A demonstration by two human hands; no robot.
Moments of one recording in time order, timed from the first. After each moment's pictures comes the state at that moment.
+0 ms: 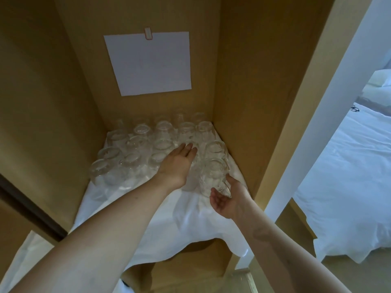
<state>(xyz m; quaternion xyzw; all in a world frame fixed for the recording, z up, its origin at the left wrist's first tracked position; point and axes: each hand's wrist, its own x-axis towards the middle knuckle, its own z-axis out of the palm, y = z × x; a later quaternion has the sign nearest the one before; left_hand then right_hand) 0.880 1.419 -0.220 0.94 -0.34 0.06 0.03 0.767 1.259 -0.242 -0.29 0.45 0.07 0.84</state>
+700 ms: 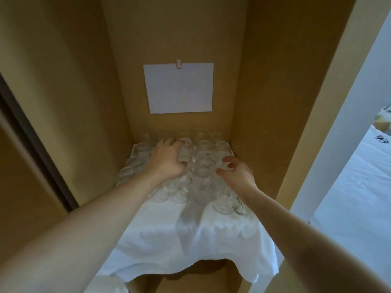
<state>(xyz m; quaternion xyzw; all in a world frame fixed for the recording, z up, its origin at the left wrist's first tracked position) 0.870 1.485 -0.137 0.96 -0.19 0.12 0.18 0.799 1.267 -0.169 -0.87 0.16 -0.10 0.47</state>
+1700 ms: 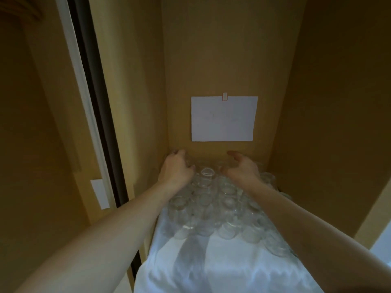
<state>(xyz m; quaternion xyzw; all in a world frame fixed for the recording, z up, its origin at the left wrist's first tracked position) 0.917 1.612 -0.096 0.93 -0.10 0.18 0.31 0.893 1.402 -0.095 -0.90 0.06 -0.15 0.40</state>
